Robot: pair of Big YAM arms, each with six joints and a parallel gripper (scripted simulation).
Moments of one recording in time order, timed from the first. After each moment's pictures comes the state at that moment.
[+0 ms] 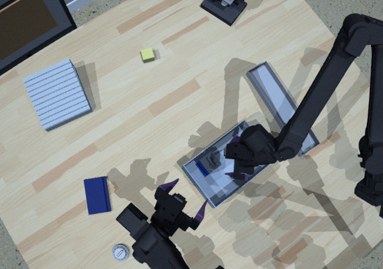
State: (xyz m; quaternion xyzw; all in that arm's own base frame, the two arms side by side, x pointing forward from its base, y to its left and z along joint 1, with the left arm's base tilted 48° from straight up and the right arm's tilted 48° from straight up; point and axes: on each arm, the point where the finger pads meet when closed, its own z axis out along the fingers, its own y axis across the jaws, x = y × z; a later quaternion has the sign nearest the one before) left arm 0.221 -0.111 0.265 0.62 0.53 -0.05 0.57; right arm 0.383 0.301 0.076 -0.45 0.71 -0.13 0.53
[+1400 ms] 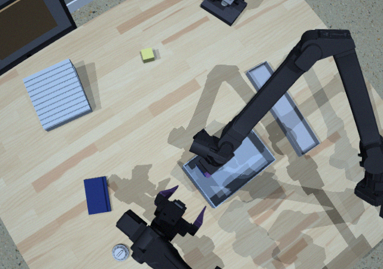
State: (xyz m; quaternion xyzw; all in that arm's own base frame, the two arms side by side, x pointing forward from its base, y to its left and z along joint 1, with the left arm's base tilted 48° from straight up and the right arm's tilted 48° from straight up) left arm 0.232 -0.094 0.238 0.63 0.54 -0.04 0.56; right arm 0.483 0.312 0.020 -0.04 0.91 -0.11 0.40
